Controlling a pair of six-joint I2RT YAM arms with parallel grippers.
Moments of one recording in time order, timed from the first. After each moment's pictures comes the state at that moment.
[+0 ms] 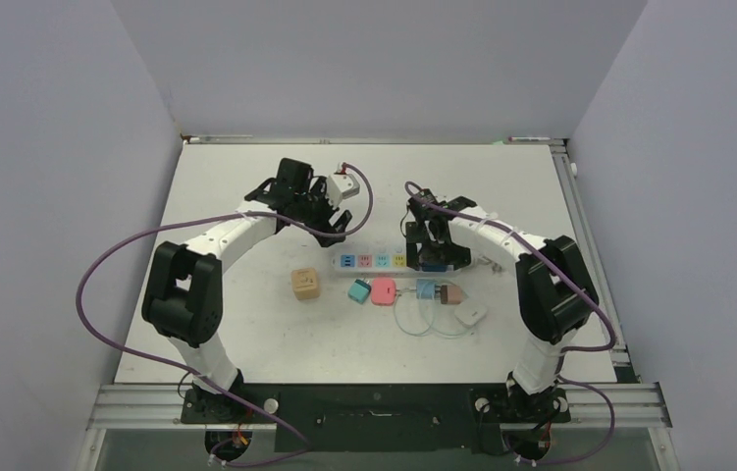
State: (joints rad) left arm -0.39 1.74 1.26 -0.38 0.46 0.49; right arm 0.54 1.77 1.26 -0.79 0.24 0.51
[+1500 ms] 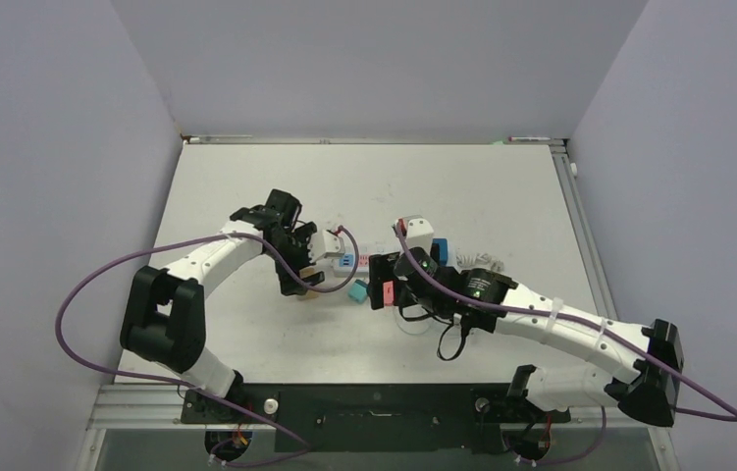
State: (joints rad) left arm -0.37 1.57 1.09 -0.81 0.35 0.95; right arm 1.08 1.20 1.02 -0.59 0.37 0.65
